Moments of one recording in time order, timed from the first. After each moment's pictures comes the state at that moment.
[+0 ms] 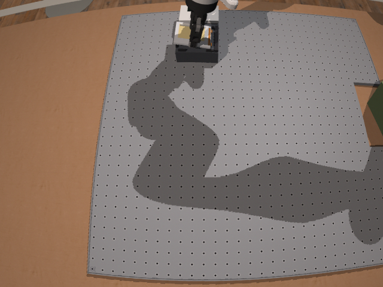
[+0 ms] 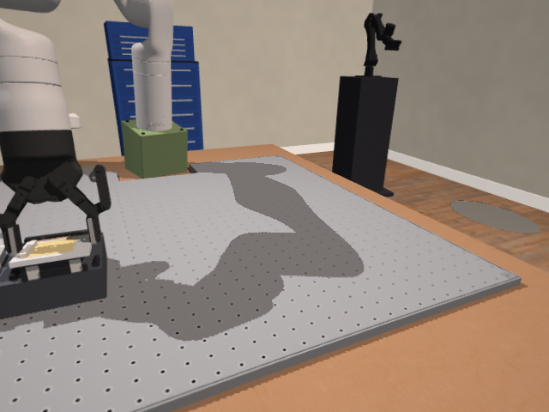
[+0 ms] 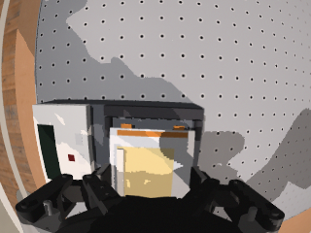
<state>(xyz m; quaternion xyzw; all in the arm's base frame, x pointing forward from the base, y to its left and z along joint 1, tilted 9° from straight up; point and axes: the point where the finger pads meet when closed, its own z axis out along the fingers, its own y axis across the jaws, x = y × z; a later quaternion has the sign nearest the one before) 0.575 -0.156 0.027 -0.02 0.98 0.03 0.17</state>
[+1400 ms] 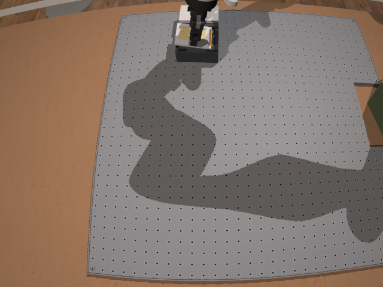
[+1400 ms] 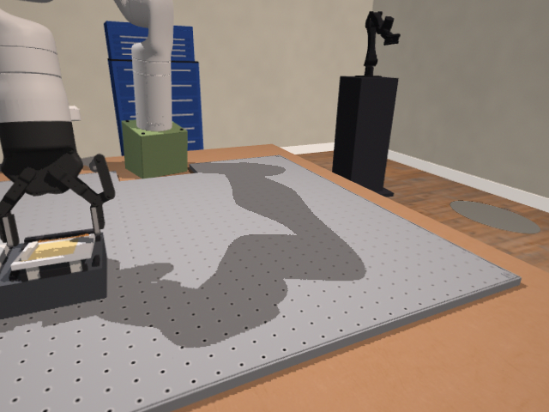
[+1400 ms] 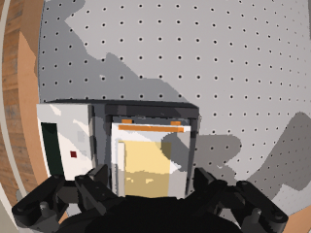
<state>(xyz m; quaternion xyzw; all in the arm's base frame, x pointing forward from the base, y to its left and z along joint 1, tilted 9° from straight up) 0.573 -0.154 0.037 -0.02 0.98 0.03 0.17</state>
